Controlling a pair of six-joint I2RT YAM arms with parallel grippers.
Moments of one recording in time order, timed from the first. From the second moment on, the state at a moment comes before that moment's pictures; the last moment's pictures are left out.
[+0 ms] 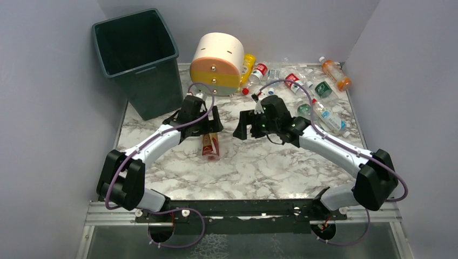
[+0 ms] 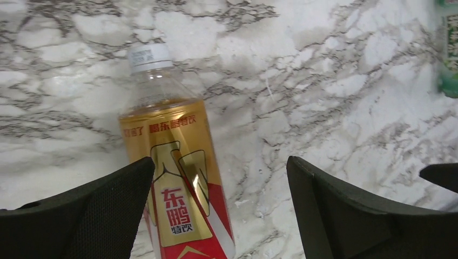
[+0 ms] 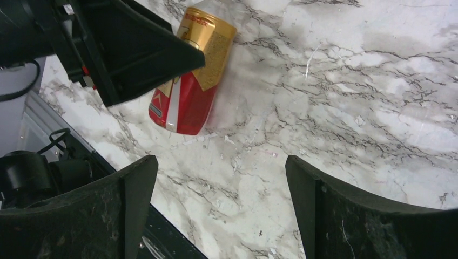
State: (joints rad) left arm -0.44 1.42 0.89 -0.26 0.16 -0.54; right arm 0.71 1.41 1.05 -0.29 -0.17 0.49
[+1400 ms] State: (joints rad) left arm -0.63 1.61 1.03 -0.48 -0.18 -0.48; right arm 0.69 1.34 0.95 -0.29 -0.18 0.46
